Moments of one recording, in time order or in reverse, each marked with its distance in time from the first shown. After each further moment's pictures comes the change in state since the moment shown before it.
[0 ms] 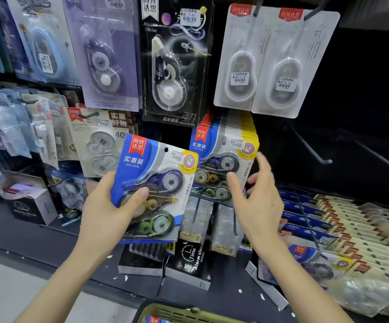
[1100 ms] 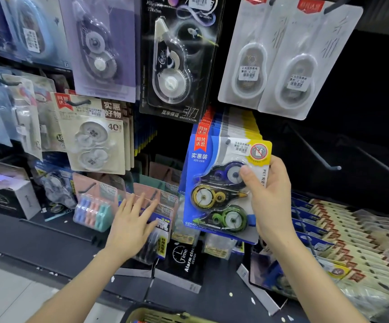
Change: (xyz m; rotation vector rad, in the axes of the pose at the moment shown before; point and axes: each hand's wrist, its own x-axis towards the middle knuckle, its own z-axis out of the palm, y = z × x) left_hand 0.025 -0.170 0.064 1.006 -0.428 0.236; right_hand 0.020 0.001 -0.006 0.731 -0.105 0.040
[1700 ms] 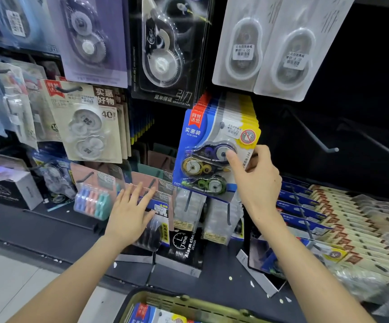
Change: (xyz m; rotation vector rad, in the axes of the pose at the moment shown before) left_hand 0.000 0.003 -0.006 0.045 -0.193 -0.082; right_hand 0.011 0.030 0.003 -0.619 0.116 -0.015
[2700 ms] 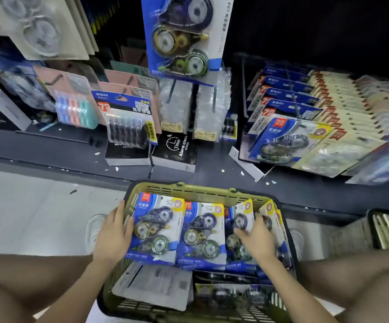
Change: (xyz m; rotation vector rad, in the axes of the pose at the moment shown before) left_hand -0.237 0.019 0.131 -0.479 -0.129 -0.321; right_hand -0.302 0.200 -0.059 -0.535 -0.730 0.713
